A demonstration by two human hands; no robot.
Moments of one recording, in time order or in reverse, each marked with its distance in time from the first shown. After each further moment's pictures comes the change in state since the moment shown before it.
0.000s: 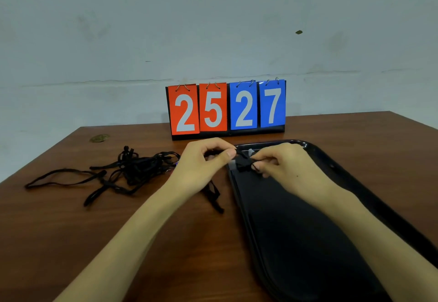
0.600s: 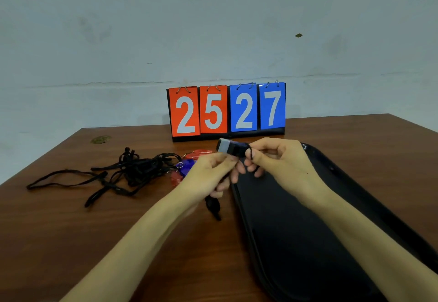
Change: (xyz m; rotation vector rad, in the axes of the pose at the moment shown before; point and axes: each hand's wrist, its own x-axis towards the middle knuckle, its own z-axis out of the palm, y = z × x) left_hand -0.004 -0.003 0.014 -0.449 -0.214 -0.297; right_hand -0.006 -0.015 0.002 0.680 0.112 -0.058
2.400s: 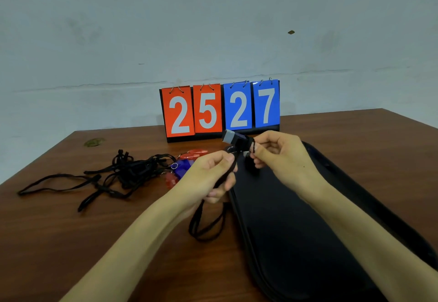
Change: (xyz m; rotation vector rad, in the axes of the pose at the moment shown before) left_hand -0.005 0.003 0.005 -0.049 -0.083 -0.025; right_hand 0.005 0.006 -0.007 -0.100 0.139 0.098
